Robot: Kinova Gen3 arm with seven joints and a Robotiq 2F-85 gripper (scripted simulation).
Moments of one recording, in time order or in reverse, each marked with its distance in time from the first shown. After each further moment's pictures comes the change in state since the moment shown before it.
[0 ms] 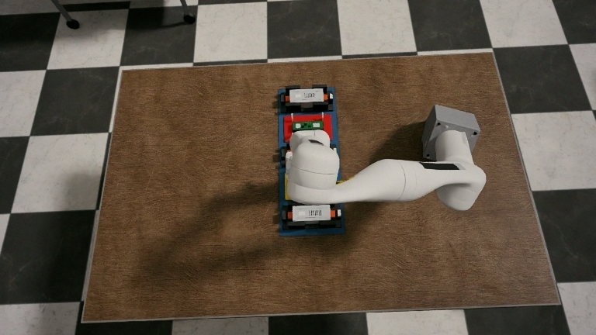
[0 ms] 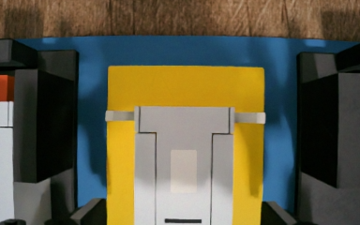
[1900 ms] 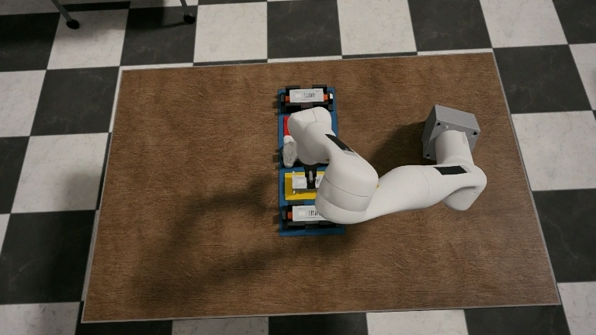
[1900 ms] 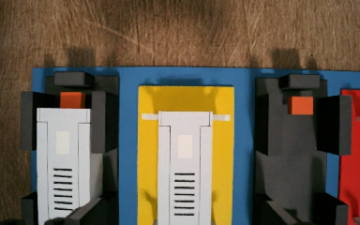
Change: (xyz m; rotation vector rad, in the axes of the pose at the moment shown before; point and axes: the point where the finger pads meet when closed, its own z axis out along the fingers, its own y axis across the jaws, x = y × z) arm 0.000 0.000 -0.113 0.000 0.000 0.000
